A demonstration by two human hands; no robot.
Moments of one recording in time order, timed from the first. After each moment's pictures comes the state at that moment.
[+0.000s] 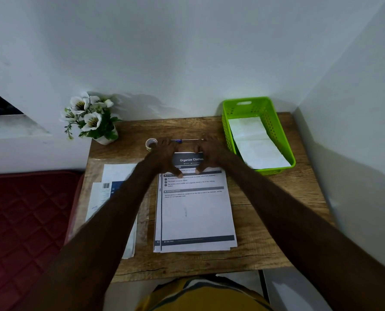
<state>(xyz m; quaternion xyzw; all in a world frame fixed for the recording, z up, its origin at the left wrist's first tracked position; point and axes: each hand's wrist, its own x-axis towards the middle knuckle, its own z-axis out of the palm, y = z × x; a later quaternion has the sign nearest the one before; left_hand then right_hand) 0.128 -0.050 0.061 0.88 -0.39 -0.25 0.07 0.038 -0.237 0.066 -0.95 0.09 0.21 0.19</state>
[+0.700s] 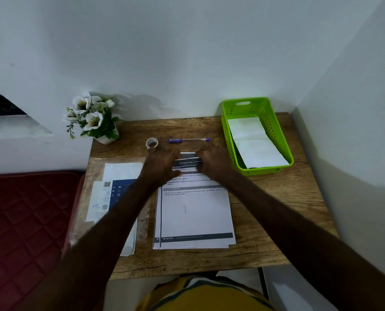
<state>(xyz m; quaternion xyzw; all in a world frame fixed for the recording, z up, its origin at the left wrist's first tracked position) 0.087 -0.025 0.055 0.89 -0.43 -0.05 0.11 -0.001 -0.213 0.064 -1.00 0.06 0.04 0.05</state>
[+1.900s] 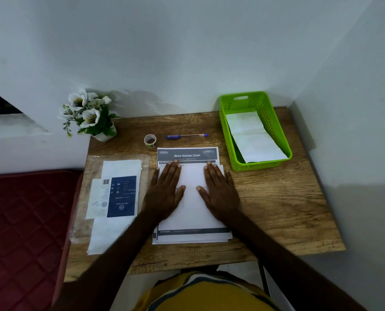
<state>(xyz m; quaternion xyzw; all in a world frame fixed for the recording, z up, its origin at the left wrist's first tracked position) 0.018 0.013 -0.018 0.90 -0.43 -0.03 0.09 -0.104 -0.174 -0.010 -0.98 0.14 -0.03 0.10</state>
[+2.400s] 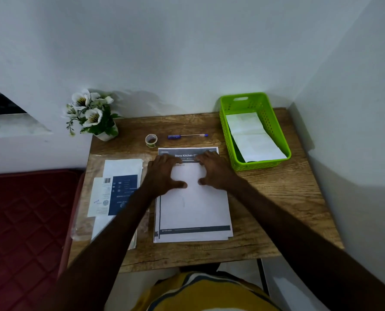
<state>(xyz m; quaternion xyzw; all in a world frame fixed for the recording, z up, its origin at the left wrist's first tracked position) 0.067 -0.007 0.022 0.90 -0.36 -0.19 0.18 -0.038 -0.209 0.042 -0.97 0.09 0.11 0.21</state>
